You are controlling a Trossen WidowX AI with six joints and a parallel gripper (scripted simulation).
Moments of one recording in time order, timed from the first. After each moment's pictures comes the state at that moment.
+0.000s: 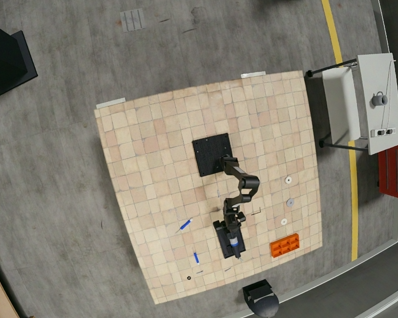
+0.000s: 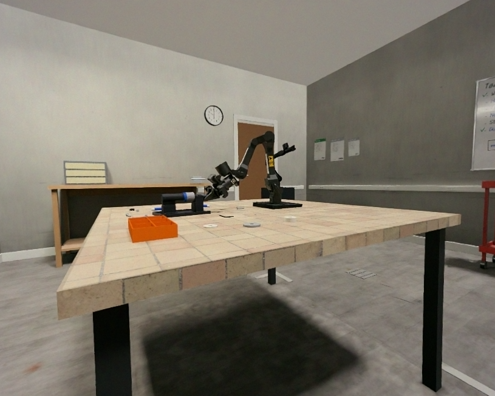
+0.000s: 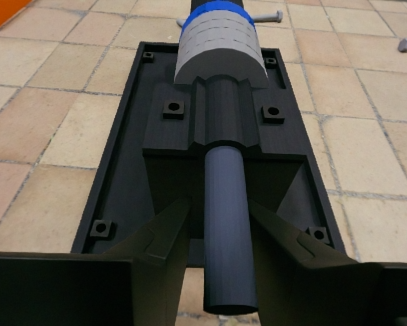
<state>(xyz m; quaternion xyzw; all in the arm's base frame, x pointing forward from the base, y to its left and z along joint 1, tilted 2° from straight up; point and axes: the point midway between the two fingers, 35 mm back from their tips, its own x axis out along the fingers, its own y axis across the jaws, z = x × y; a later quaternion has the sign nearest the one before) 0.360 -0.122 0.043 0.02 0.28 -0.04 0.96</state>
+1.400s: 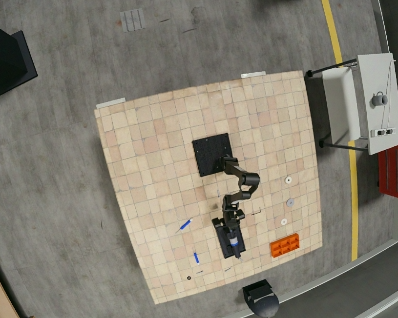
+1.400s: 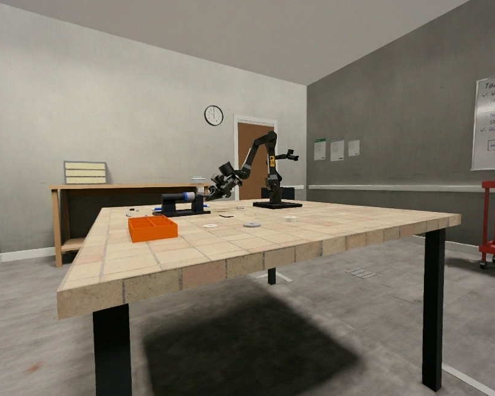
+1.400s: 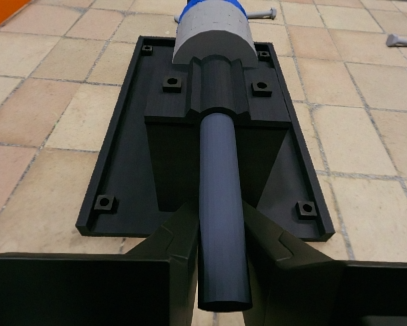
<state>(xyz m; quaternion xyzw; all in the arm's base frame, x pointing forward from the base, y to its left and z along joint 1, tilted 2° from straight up) 0.342 -0.122 0.043 0.02 0.28 -0.04 0.96</state>
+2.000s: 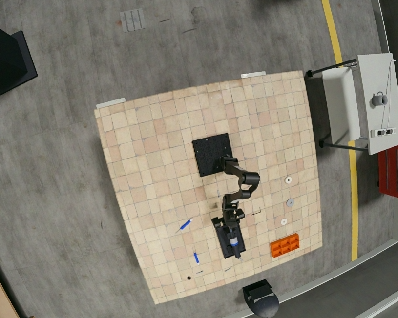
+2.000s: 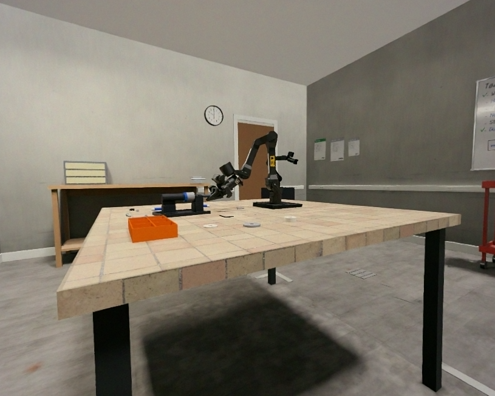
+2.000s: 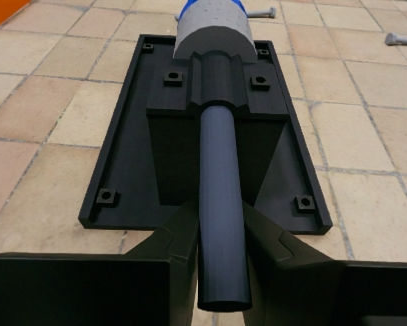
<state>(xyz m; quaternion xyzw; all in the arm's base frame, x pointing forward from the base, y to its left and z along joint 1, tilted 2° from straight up) 0.337 -0.122 0.043 0.02 0.28 -0.04 0.96</state>
